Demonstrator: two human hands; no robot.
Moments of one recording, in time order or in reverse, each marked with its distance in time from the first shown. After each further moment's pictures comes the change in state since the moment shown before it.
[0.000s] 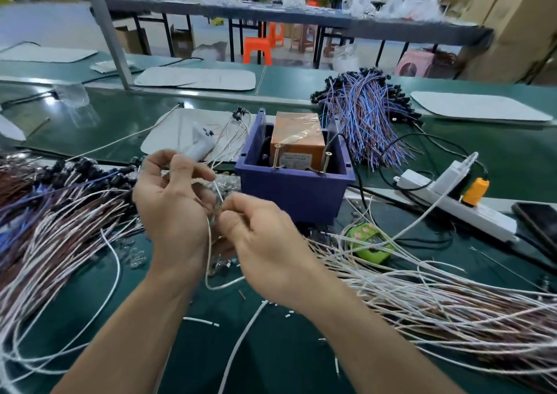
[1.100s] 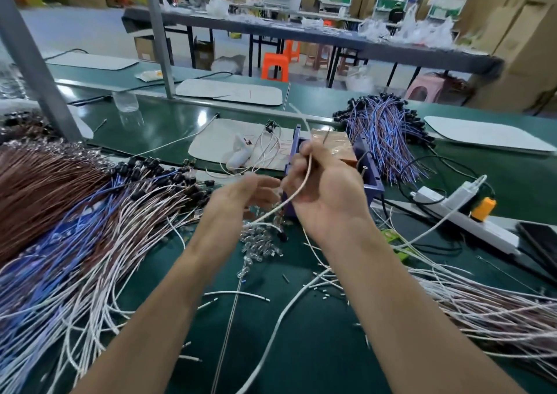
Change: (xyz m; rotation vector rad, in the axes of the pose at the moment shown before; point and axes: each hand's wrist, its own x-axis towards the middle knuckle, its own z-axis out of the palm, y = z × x) left_hand 0.001 0.035 -0.060 0.367 -0.615 -0.138; right_hand 0.022 -0.065 -0.004 1.157 0.287 0.173
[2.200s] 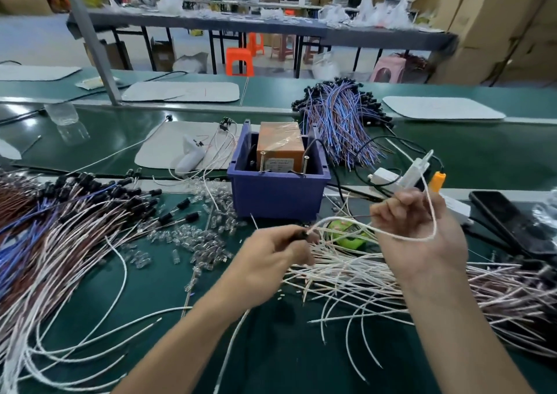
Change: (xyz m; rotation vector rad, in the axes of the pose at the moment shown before) left_hand -0.010 -0.022 0.112 0.108 -0.420 -0.123; right_hand -0.039 -0.080 -0.164 0.400 0.267 -0.341
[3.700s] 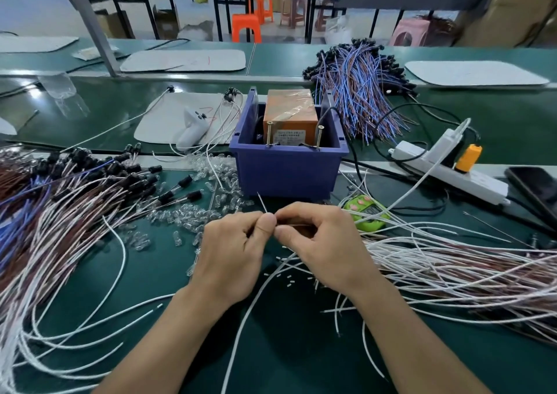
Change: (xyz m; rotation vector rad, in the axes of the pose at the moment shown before) left_hand -0.011 -0.043 -0.028 0.549 0.471 0.160; right_hand -0.006 0.098 -0.032 -1.502 -0.729 -0.257
